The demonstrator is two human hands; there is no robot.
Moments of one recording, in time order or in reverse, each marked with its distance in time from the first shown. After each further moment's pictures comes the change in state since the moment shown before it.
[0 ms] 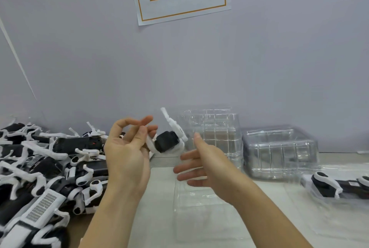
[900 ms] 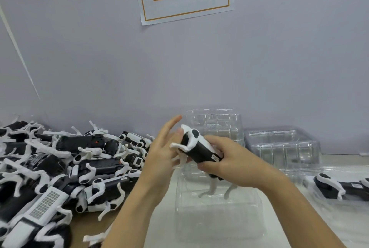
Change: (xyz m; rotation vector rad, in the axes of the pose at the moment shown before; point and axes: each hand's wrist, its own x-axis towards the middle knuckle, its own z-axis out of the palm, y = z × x) left_hand -0.010 -0.030 0.006 0.295 -0.402 -0.275; right_hand -0.013 -0.009 -0.045 -0.606 -0.073 -0.411
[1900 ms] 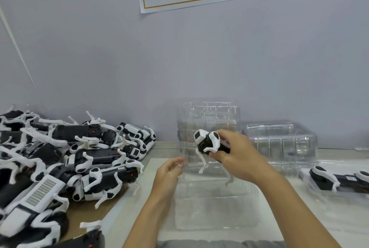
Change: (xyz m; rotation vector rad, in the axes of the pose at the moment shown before) left_hand 0.008 -0.122 -0.025 0.121 0.271 -0.300; right_hand 0.011 0.053 0.004 -0.122 0.278 -0.008
